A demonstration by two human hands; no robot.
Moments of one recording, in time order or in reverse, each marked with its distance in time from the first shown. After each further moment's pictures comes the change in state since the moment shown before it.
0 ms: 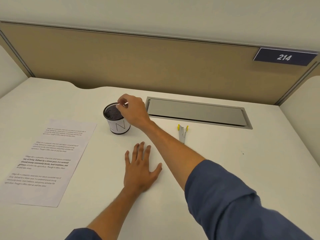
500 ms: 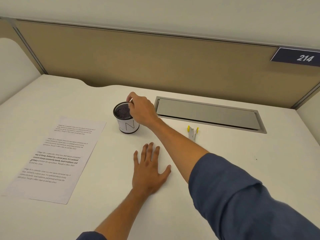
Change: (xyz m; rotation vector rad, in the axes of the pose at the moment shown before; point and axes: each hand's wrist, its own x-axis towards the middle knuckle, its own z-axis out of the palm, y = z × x) left_hand 0.000 0.002 -0.003 0.044 -0.057 -0.020; right_hand 0.016 0.008 0.012 -0.270 -0.093 -0.058
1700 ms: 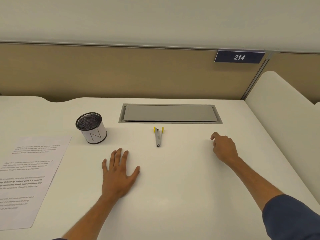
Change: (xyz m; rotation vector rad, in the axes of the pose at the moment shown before) left_hand -0.001 -0.001 0.008 -0.003 0.111 0.021; right_hand -0.252 0.263 -0.187 -0.563 0.066 0.631
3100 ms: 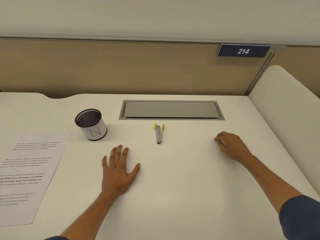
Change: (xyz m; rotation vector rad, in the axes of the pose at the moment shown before) left_hand 0.000 -0.001 0.001 0.003 -0.003 0.001; right_hand 0.006 0.038 0.001 0.101 0.033 -0.309
